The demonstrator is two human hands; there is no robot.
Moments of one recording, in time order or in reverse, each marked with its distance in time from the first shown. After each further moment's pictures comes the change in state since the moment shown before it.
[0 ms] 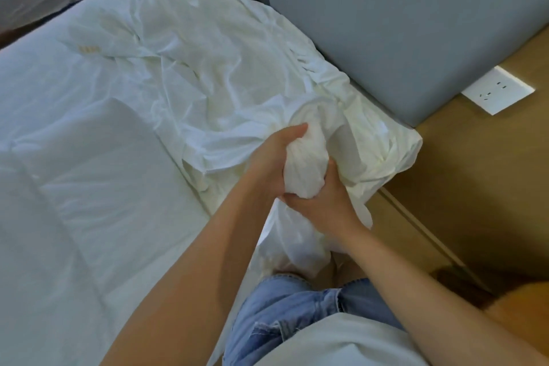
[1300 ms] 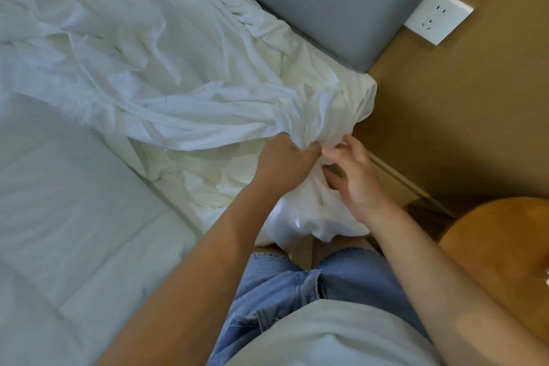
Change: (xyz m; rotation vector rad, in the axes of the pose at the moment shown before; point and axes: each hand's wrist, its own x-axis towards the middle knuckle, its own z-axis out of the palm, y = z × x) left_hand 0.003 -0.086 0.061 1.097 -0.051 0.275; right_hand -0.024 0.064 -0.095 0.752 0.084 0.231
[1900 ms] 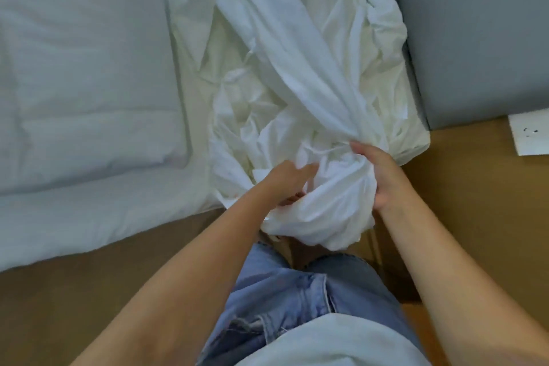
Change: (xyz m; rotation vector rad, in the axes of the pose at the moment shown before) left_hand 0.001 -0.099 0.053 -0.486 -0.028 -0.618; right_hand 0.078 -0.012 0.003 -0.331 -0.067 0.637
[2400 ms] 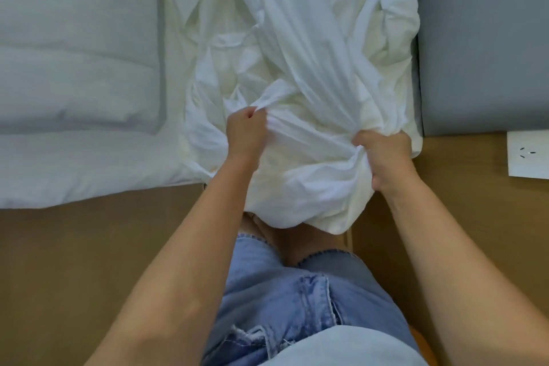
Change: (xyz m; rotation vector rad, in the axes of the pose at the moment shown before) left_hand 0.030 0.008 0.000 -0.647 0.633 0.288; right_hand 0.022 -0.032 -0.024 -0.414 0.340 -0.363
